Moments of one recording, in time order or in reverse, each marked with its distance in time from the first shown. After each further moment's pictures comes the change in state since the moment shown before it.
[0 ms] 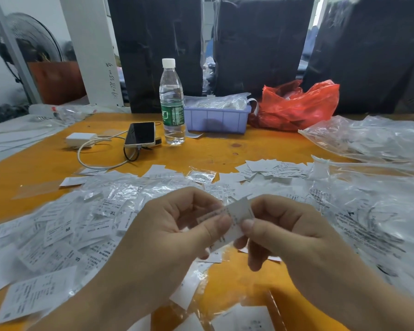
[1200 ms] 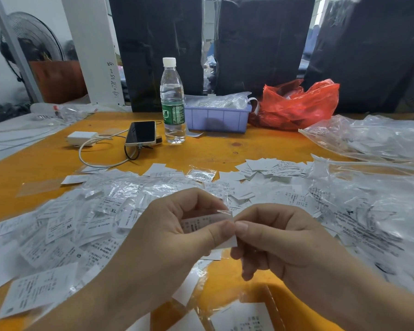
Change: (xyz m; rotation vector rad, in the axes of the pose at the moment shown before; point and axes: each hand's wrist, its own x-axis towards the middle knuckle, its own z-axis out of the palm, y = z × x) left_hand -0.003 0.004 0.003 0.040 -0.020 0.002; right_hand 0.003 0.001 0.003 0.305 -0.100 0.218
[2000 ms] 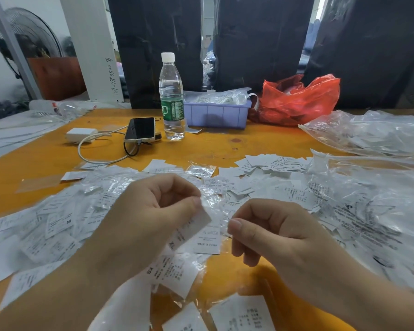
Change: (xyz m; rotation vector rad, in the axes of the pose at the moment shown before) left_hand 0.009 -0.002 -0.021 0.175 0.142 -0.105; right_hand -0.006 0.003 -0.001 -0.526 0.100 -0.129
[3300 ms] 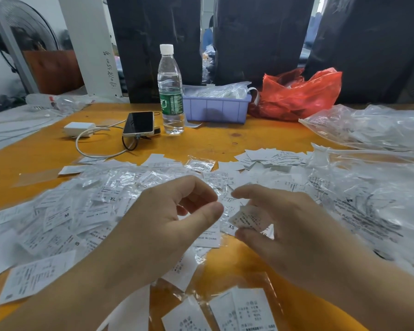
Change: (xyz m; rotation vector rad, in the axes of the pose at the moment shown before) left_hand -0.006 -0.005 0.010 0.223 -0.126 0.223; right_hand -0.002 0.003 -0.008 -0.810 0.121 -0.139
